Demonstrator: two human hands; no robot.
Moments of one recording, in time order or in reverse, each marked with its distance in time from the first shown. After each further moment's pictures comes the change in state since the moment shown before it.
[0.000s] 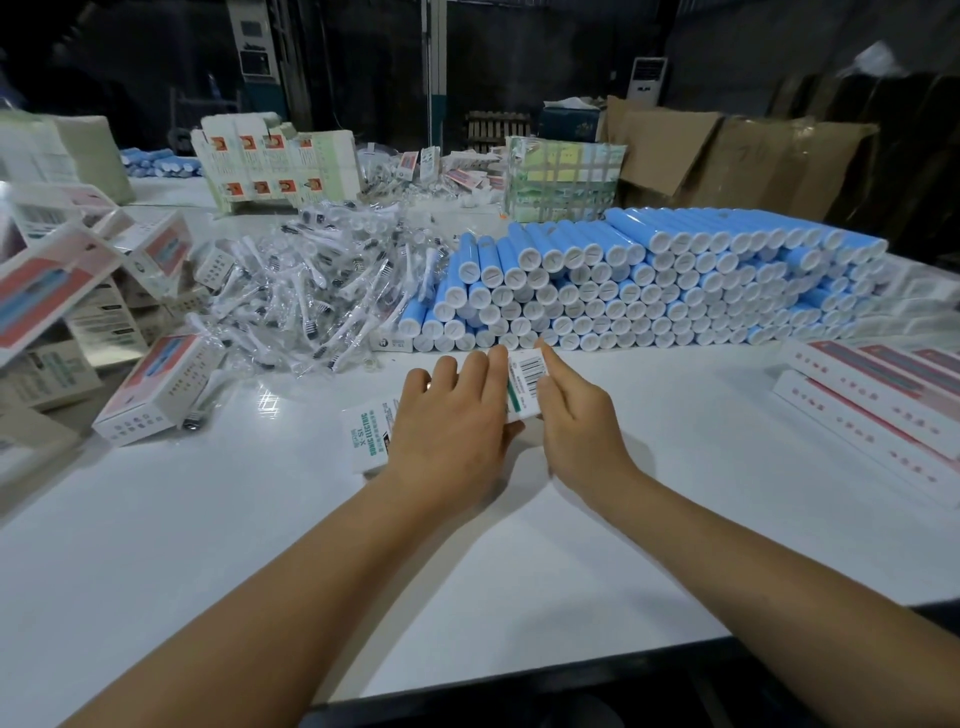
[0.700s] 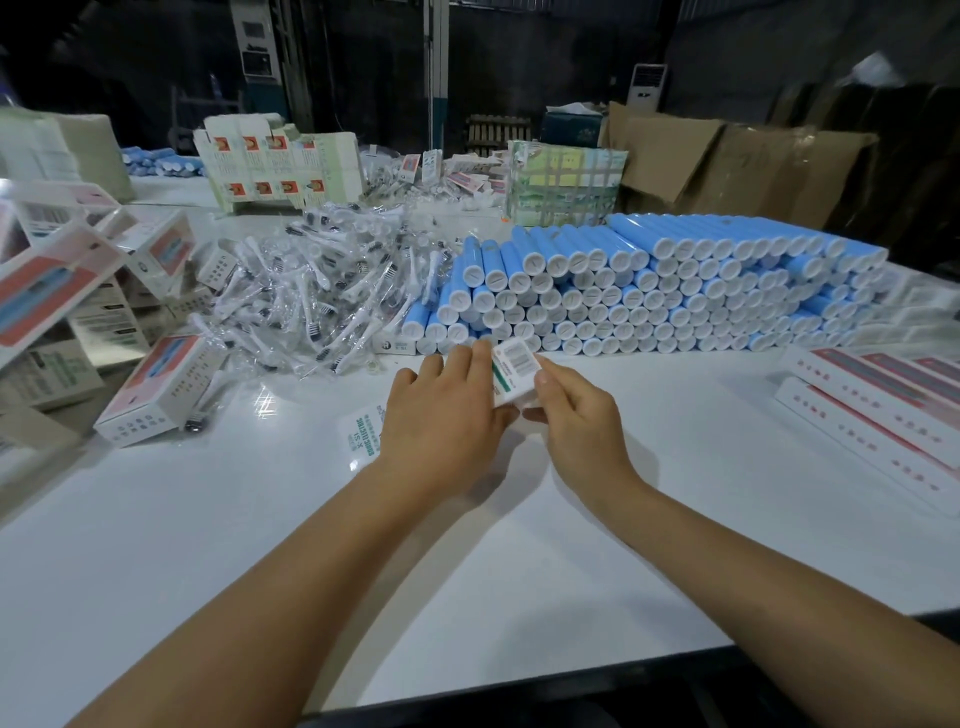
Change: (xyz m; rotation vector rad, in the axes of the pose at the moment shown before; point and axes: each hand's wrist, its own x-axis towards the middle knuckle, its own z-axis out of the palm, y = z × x) left_hand 0.016 -0.011 0.000 -0.137 -0.093 -0.105; right_hand -0.002 -0.007 0.006 0.189 0.028 0.045
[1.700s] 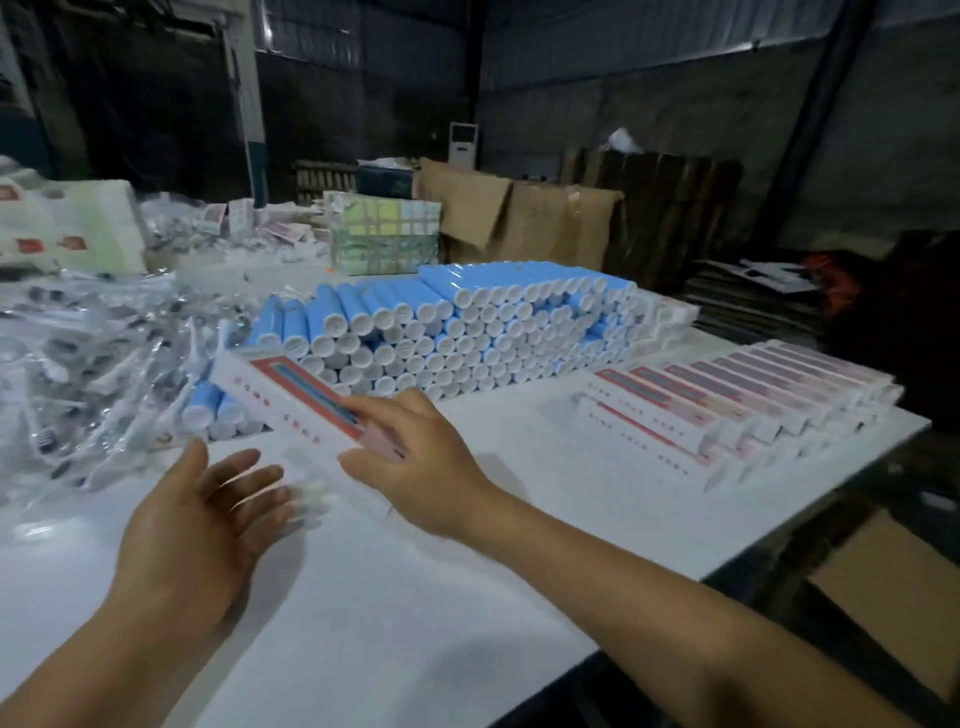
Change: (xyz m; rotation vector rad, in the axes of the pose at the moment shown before) left_hand 0.005 -0.011 0.019 -2.044 -0.157 -0.826; right_hand 0.014 -0.031 -0.045 -0.433 -0.201 -0.088
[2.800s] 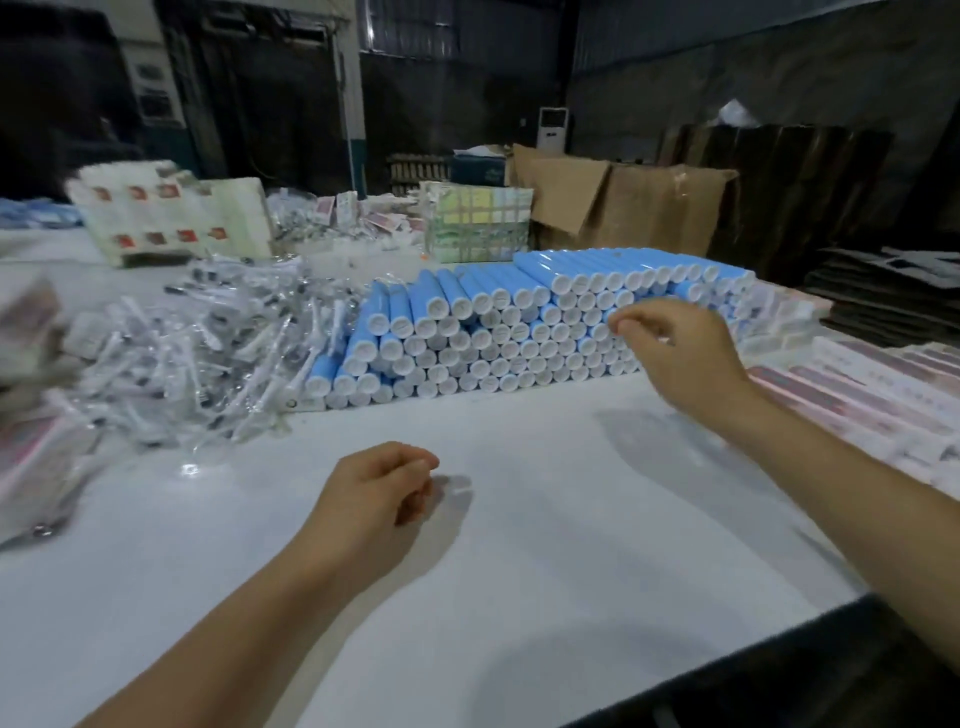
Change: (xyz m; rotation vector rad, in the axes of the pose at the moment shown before) left_hand -0.021 -0.018 0.017 0.486 -0.091 0.162; right_hand 0.030 0.039 -0.117 -0.310 0.403 -0.094
